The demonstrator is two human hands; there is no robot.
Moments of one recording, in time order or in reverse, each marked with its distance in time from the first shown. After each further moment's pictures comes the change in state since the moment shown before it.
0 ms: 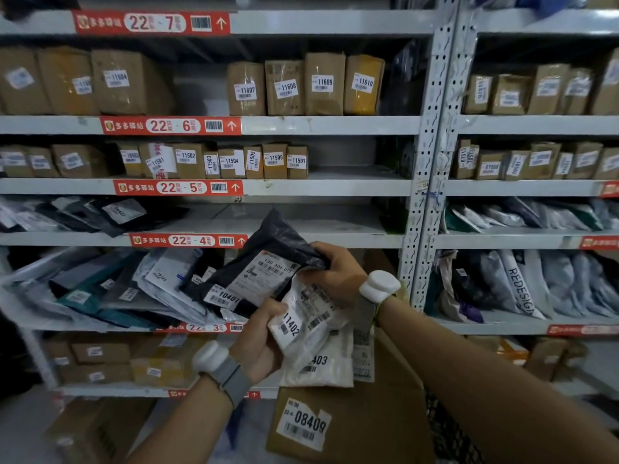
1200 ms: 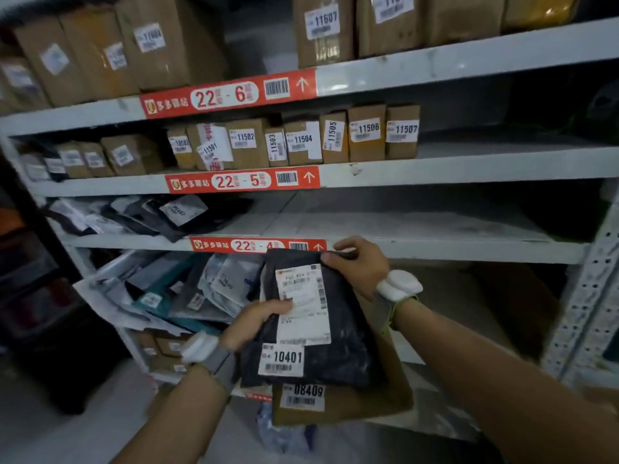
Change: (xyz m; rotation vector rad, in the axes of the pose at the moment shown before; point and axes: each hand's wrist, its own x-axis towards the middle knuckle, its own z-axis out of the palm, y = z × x) left_hand 0.153 0.143 -0.200 0.591 0.405 -0.001; right_hand 0.209 0.108 0.135 0.127 0.087 0.350
